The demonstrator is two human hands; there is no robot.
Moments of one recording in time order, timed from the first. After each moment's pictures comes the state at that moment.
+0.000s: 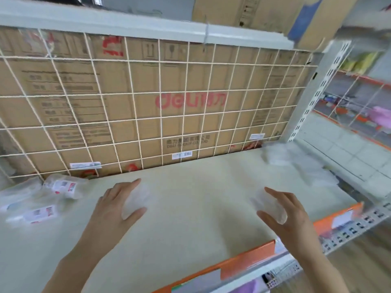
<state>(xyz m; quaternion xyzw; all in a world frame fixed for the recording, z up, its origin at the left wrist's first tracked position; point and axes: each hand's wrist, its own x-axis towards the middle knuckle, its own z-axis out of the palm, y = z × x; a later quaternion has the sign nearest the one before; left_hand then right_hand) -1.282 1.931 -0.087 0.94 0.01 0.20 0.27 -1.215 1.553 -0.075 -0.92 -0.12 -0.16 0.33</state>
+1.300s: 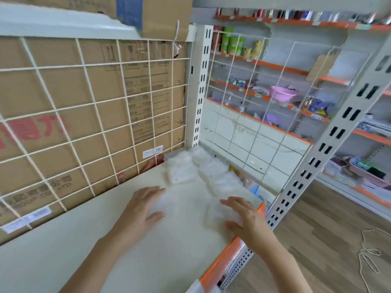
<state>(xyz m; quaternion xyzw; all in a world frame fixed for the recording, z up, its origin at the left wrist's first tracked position) -1.036 1.669 -0.134 0.90 -0.27 0.08 0.34 -1.121 1.378 -0.103 -0.97 -0.03 -0.03 0.25</state>
